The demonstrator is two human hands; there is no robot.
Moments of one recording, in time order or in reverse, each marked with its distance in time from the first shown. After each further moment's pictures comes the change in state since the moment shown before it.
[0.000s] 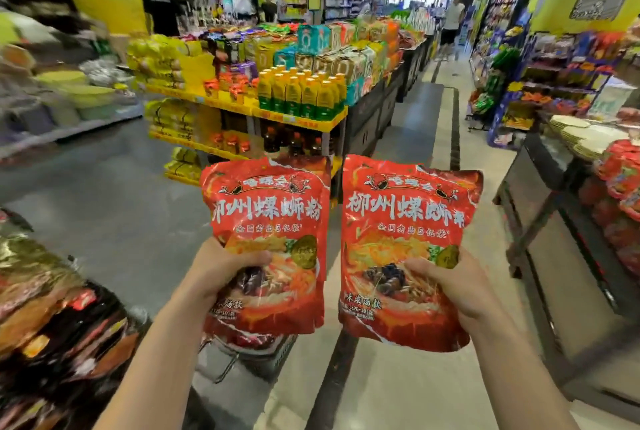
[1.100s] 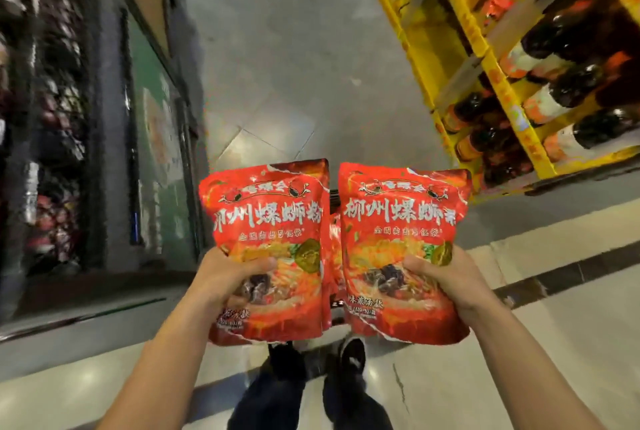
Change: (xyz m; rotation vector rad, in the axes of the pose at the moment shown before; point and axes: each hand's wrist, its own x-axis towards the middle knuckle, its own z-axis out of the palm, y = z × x) left_hand 0.350 -0.270 -0.035 -0.426 0.665 -0.691; right_hand 0.545 0.213 0.344 -0.637 -0.901 0.403
